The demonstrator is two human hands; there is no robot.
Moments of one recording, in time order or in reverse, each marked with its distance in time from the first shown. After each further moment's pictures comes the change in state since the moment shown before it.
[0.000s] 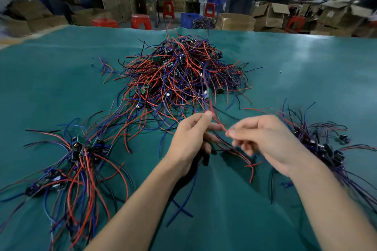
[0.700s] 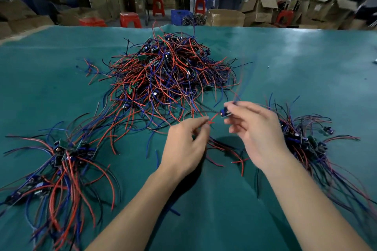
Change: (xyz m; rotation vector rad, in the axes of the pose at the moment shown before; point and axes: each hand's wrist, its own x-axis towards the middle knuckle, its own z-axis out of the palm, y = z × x) left_hand -0.007 -0.017 -0.001 0.776 0.109 0.448; right_hand 0.005 0.004 0.015 0.497 0.380 -0.134
